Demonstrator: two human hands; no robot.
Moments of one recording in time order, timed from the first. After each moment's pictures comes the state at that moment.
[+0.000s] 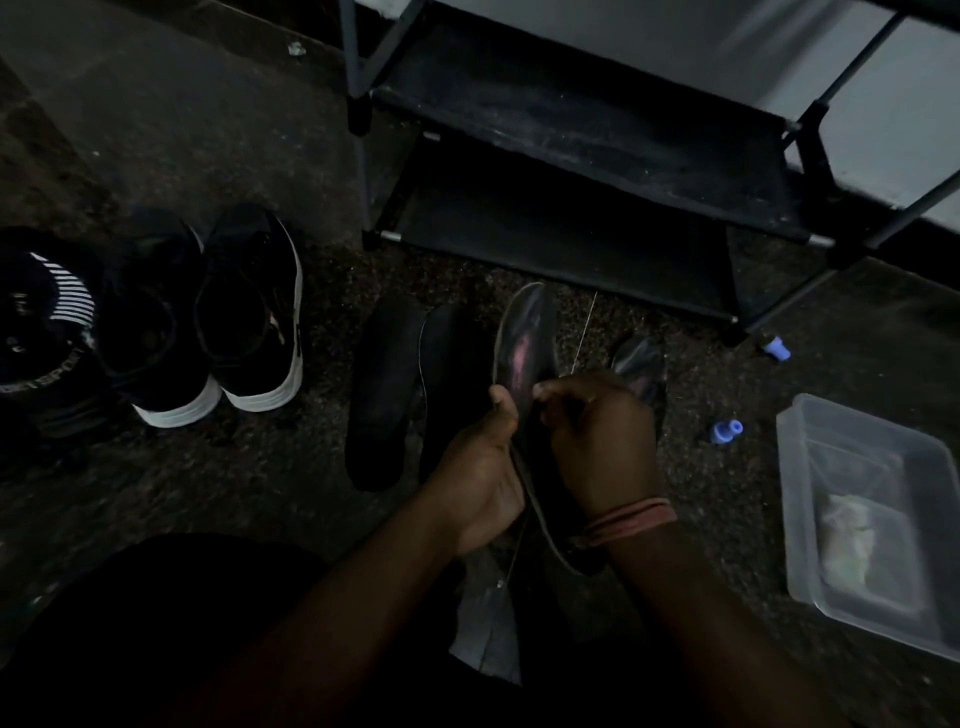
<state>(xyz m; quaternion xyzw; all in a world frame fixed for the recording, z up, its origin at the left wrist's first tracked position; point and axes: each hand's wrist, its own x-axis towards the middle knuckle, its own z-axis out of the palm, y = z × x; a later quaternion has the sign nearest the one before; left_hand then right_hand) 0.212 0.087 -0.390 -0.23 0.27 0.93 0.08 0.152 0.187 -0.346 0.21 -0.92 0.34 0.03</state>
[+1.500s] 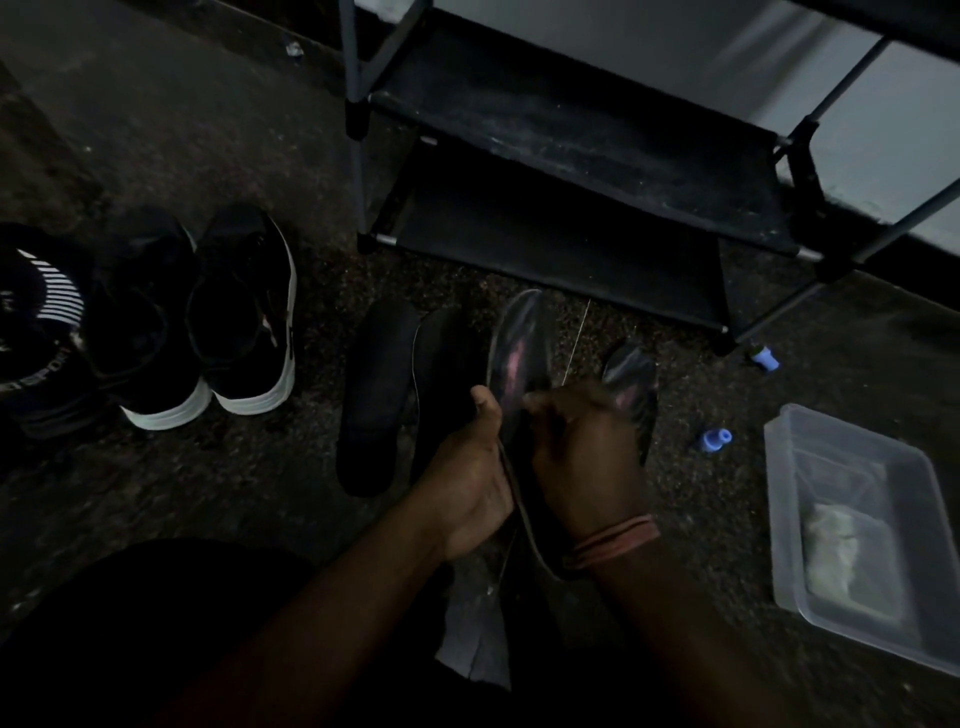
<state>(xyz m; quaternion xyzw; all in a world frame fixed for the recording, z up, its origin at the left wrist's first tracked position) 0.210 0.081 -0.386 -0.25 0.29 0.92 0.09 0.162 0.182 -0.343 0.25 -0.92 0.29 0.06</state>
